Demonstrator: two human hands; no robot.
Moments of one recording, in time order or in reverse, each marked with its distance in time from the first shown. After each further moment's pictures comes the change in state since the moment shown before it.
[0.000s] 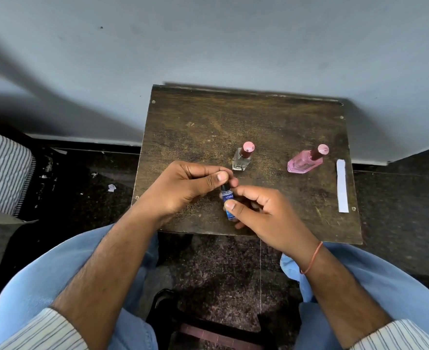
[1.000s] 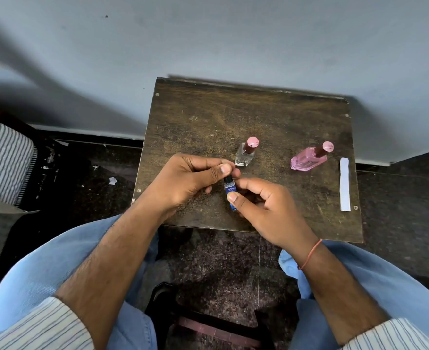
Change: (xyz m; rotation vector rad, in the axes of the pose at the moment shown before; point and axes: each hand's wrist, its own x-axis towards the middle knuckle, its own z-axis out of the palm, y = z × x) left_hand 0.005 -0.007 0.000 0.063 0.094 0.003; right_hand 0.003 0.002 0.003 -0.207 0.129 -0.107
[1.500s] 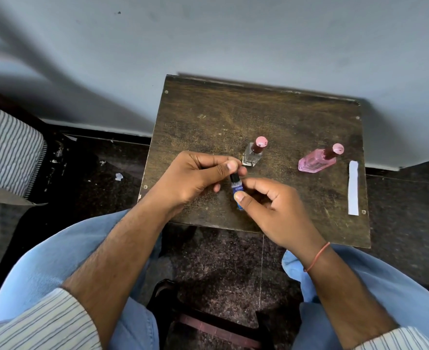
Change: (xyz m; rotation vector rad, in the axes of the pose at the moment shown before) left_hand 0.001 -0.002 -0.004 -0.036 0.016 0.016; right_hand 0.000 0.003 -0.003 -0.016 -0.028 -0.006
